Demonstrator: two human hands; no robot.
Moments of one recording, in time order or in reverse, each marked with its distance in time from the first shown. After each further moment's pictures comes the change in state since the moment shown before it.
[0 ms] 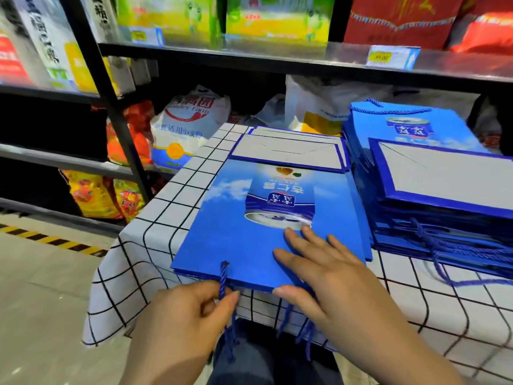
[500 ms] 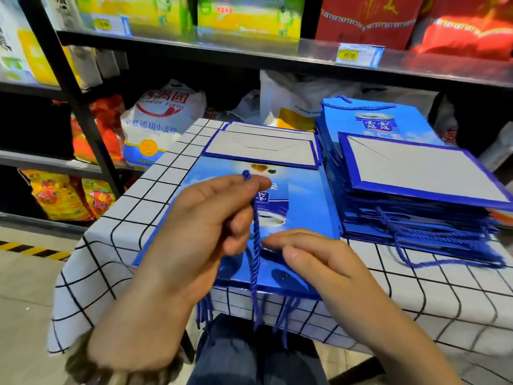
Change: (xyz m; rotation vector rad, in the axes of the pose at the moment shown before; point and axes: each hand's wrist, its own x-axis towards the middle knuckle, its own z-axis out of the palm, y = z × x) left_hand 0.040 0.083 -0.018 -1.240 -0.307 0.019; right_hand -0.010 0.009 -0.019 1.034 0.077 0.099
